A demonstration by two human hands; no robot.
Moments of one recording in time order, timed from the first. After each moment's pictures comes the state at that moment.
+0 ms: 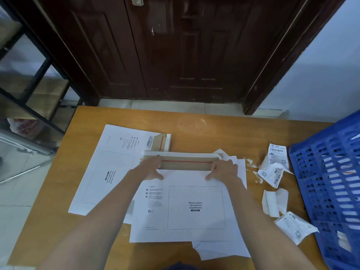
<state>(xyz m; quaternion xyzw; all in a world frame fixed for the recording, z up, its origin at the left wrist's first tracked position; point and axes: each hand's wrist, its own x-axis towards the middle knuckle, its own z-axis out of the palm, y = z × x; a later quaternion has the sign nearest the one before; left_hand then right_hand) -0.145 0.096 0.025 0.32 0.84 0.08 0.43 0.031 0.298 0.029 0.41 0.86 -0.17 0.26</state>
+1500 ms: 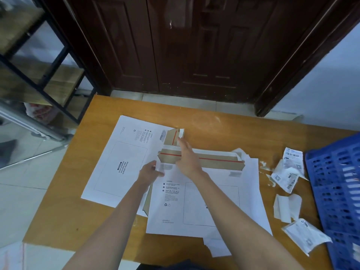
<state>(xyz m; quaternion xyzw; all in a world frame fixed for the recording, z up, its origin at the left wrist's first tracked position) -0.122 0.047 0.010 -0.02 0.81 0.40 0.42 -0.058 0.190 0.046 0.28 0.86 -0.42 0.09</state>
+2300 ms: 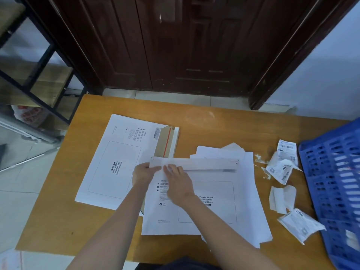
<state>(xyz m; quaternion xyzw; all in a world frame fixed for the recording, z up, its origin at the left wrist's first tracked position) -0.112 0.054 0.001 -0.09 0.86 0.37 0.34 -0.007 0.145 0.016 0.14 0.94 -0.22 0.21</state>
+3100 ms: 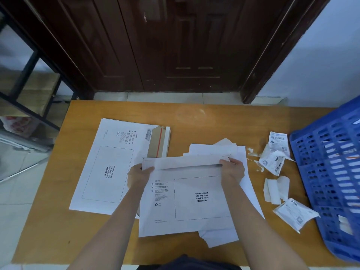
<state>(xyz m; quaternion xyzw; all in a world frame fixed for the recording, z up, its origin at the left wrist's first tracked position) -0.112 0.060 -0.009 -0.05 0.89 0.32 0.31 0.053 0.268 0.022 0.74 0.43 -0.49 -0.15</state>
